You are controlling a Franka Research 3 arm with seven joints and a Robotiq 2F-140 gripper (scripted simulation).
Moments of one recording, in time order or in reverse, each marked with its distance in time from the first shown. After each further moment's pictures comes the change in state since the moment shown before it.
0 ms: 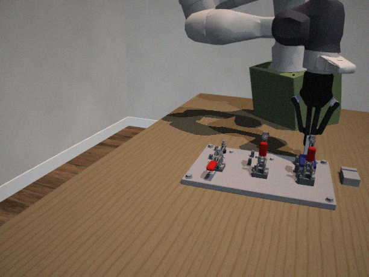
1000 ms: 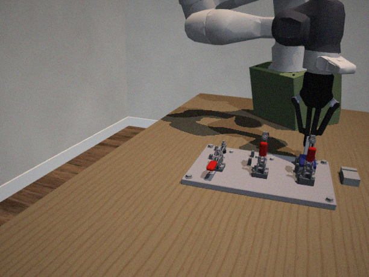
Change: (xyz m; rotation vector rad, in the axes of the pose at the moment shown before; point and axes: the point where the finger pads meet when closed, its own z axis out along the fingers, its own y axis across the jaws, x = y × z) arm 0.006 0.000 0.000 -0.001 0.001 0.000
